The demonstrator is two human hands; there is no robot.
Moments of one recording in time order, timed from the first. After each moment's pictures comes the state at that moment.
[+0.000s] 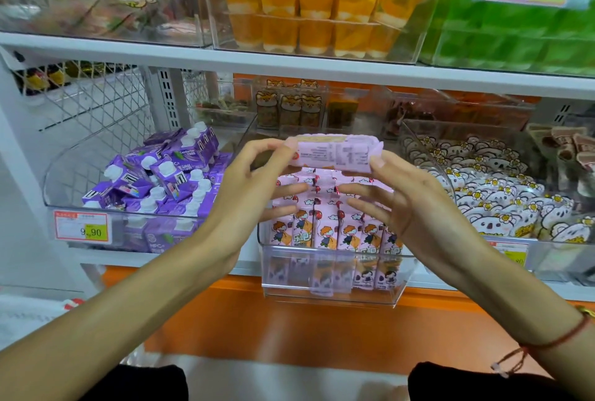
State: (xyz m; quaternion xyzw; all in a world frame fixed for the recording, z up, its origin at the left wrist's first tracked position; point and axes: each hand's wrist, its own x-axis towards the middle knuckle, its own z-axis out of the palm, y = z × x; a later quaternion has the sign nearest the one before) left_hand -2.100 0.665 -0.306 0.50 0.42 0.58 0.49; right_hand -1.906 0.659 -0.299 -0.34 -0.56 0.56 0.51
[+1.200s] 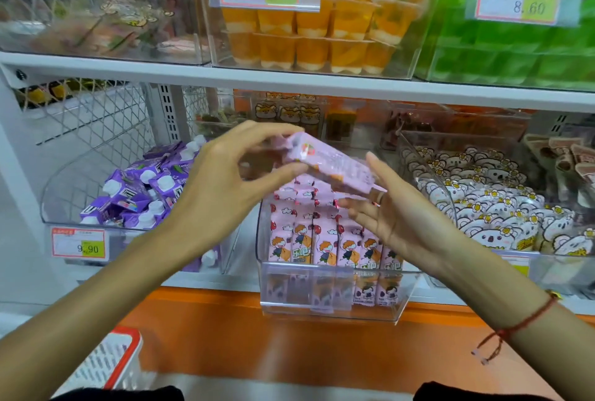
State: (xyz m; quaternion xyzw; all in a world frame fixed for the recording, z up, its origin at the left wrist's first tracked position) left_hand -2.126 0.684 -0.290 0.75 0.35 0.54 0.15; right_hand -1.913 0.687 -0.299 -0.37 -0.41 0.65 0.52
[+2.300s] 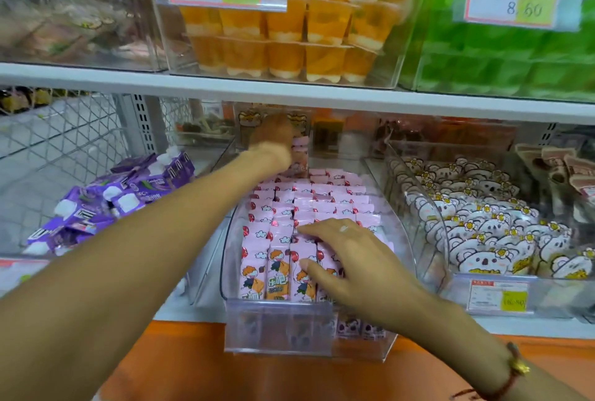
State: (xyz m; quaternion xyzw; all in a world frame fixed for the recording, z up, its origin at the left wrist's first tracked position) left_hand -2.053 0.871 -0.290 0.76 0.62 0.22 0.00; right_hand -1.903 0.704 -0.351 -0.47 -0.86 0.04 0.21
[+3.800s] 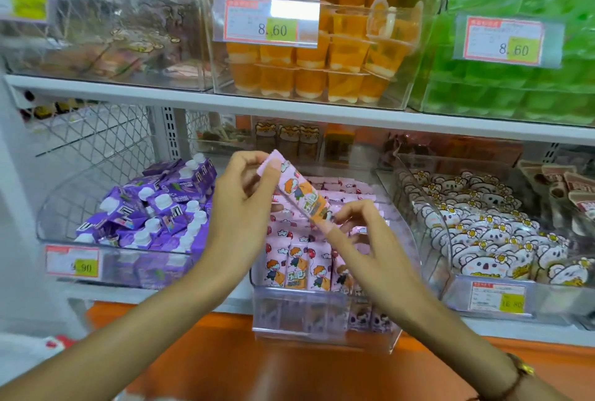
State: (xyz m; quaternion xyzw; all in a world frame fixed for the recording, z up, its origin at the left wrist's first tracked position) left_hand -2.092 0.689 -0.299 0.55 0.41 0.67 0.29; right_hand -1.923 0.671 -0.327 -0.47 -0.71 0.25 0.45
